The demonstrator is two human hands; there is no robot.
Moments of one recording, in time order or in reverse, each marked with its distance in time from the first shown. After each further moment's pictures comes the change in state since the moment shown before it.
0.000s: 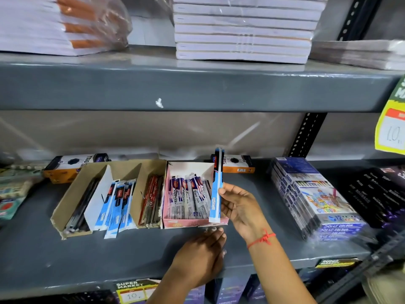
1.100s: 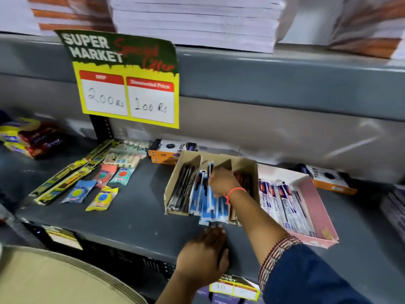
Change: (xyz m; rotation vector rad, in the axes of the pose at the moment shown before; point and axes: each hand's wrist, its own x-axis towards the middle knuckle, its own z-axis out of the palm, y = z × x) left_hand -0.130 -0.093 -0.069 0.111 0.110 -0.458; right_hand 0.055 0.074 0.236 -1.413 -0.328 -0.071
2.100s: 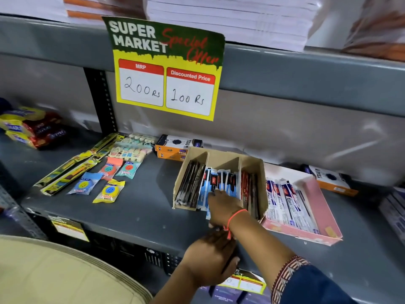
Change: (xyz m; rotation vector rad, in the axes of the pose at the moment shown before) left_hand -0.012 -0.012 0.004 0.004 0.072 0.300; right_hand -0.025 0.016 0.054 -0.762 -0.153 -0.112
